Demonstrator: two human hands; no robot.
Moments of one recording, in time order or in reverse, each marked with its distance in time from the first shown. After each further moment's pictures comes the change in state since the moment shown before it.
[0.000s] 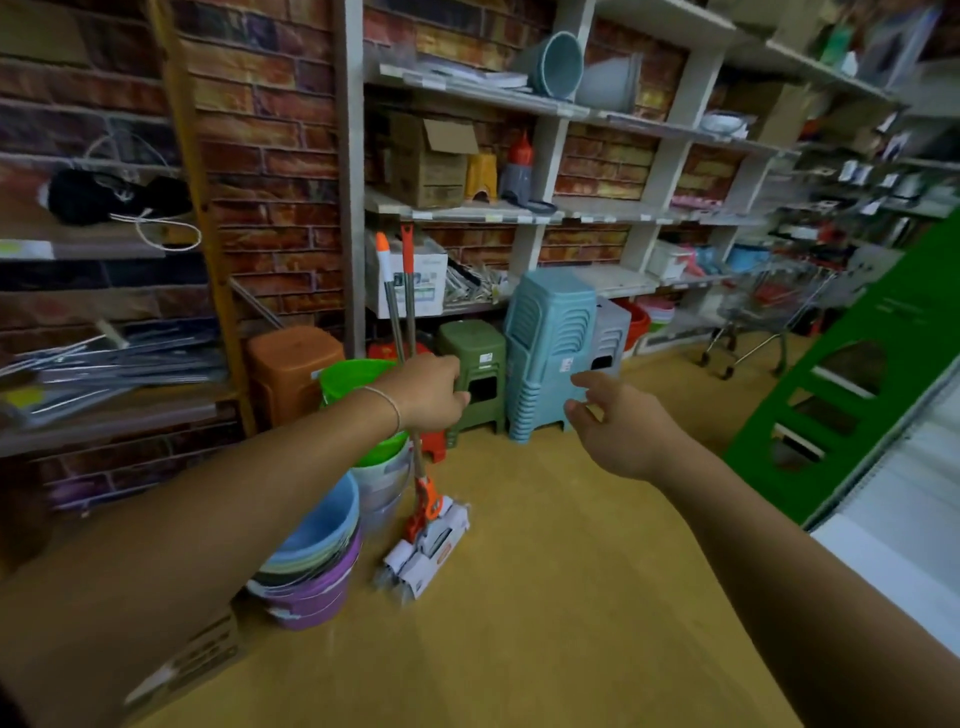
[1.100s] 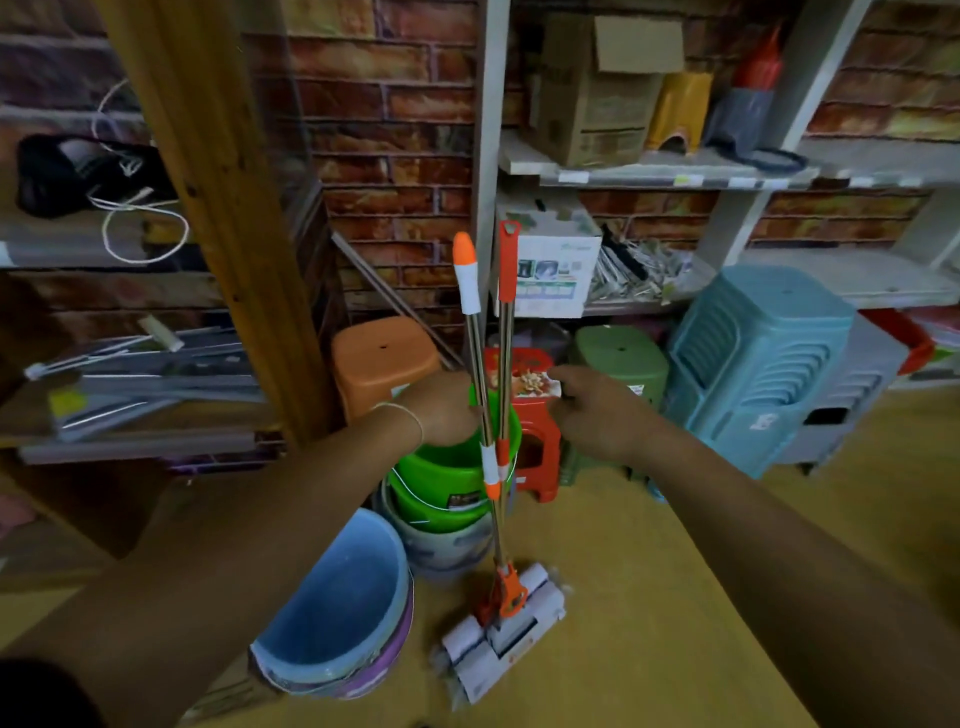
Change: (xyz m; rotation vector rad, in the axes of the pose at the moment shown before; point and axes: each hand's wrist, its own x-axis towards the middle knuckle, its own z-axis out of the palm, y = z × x) left_hand 0.399 -0.200 0.063 -0.134 -0.098 -0.424; right_hand 0.536 -0.010 0.150 0.102 -0.392 -0.370
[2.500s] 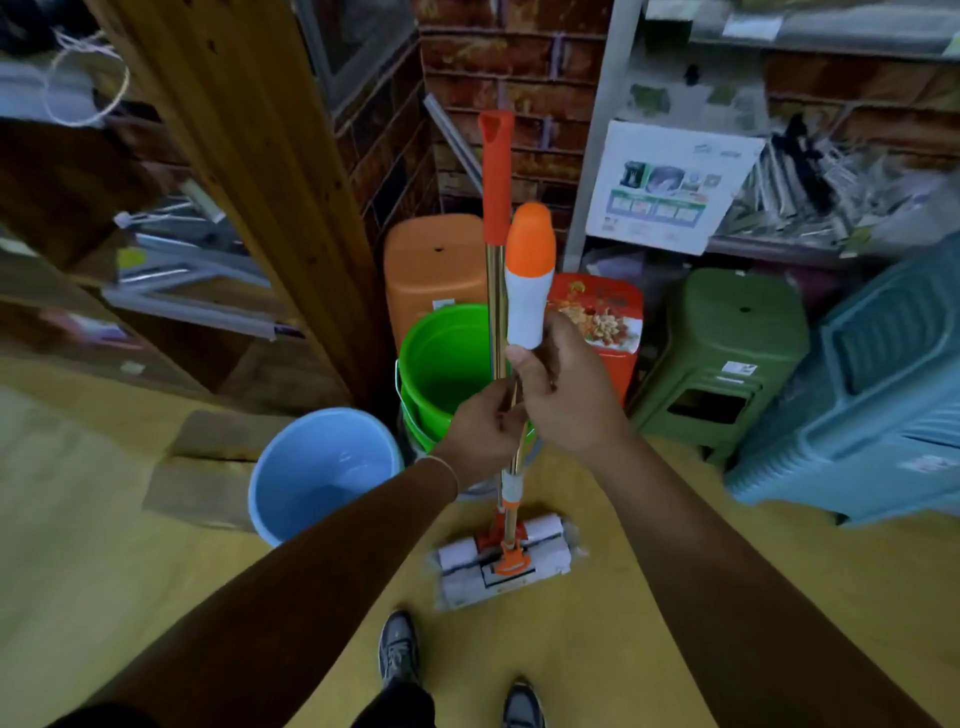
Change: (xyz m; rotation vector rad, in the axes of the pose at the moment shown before) left_hand 0.141 0.055 0.160 -0.726 0.393 -0.236; right_hand 0.159 0.118 0.042 0.615 0.009 -0.394
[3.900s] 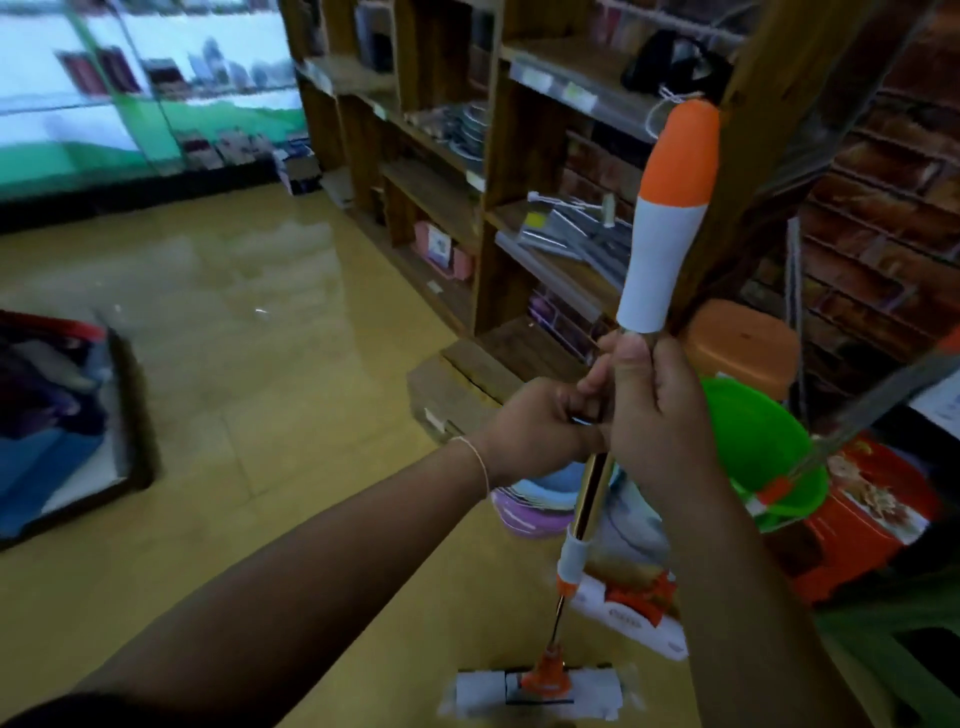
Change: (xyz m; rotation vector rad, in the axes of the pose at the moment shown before) left_hand -0.340 -0.022 -0.220 -0.219 0.354 -0.060; right_hand -0.207 -0.242 0.209 0.251 -0.355 -0.272
